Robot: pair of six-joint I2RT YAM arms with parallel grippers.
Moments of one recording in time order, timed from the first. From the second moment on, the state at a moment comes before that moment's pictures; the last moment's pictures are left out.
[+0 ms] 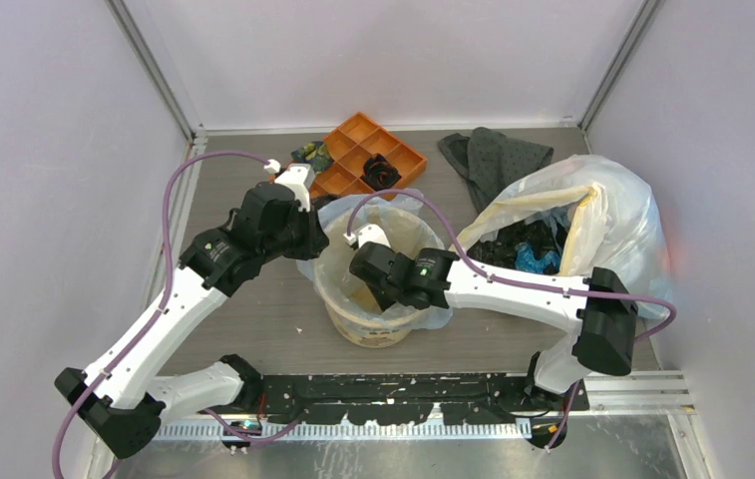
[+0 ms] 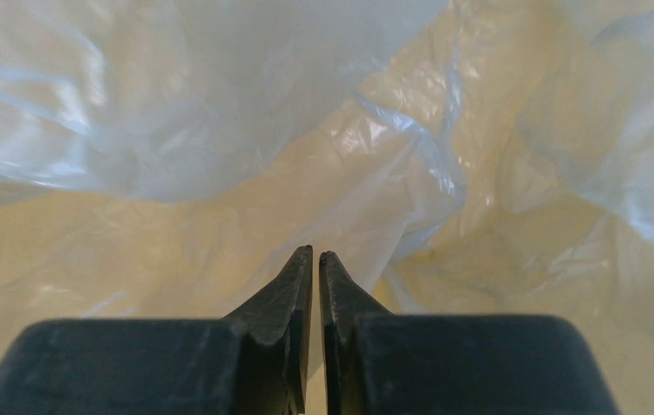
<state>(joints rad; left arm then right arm) -0.64 1.05 1.21 -0.80 -0.07 -0.42 1.17 1.55 1.29 -0.74 0.35 0.46</state>
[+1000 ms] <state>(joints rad) -0.64 1.03 1.16 -0.77 -0.11 -0.41 1.14 1.65 1.19 -0.65 0.21 0.47</state>
